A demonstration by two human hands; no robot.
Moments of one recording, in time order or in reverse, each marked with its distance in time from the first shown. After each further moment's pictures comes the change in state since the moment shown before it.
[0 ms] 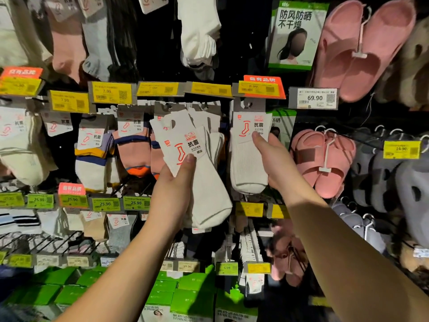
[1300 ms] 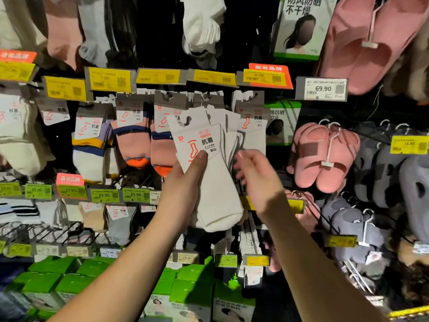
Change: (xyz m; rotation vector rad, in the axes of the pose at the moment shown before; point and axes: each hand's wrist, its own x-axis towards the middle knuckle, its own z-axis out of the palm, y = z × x) left_hand -0.002 -0.015 0.012 -0.175 -0.095 -0.060; right_hand -0.068 0.029 0.028 -0.143 -0.057 -0.158
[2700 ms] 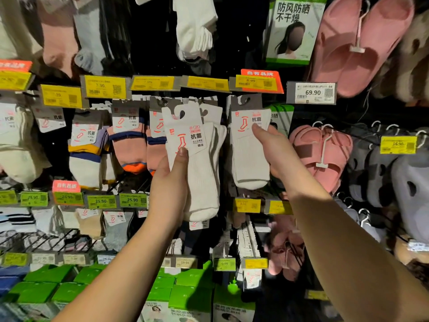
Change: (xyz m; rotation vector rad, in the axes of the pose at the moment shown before) left_hand 0.003 0.011 -0.004 -0.008 0.093 0.073; right_hand 0.090 -0.011 -0.044 0.169 0.045 0.164
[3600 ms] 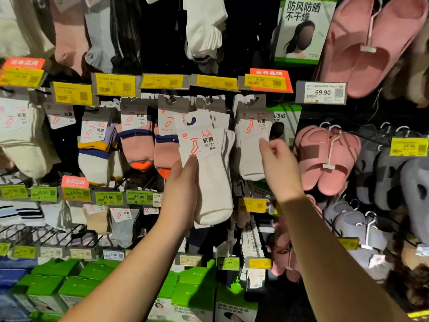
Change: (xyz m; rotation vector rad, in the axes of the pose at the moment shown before) left_hand 0.003 -0.015 0.002 -0.092 0.006 -0.114; right_hand -0.046 0.023 0.002 -0.623 0.220 -0.237
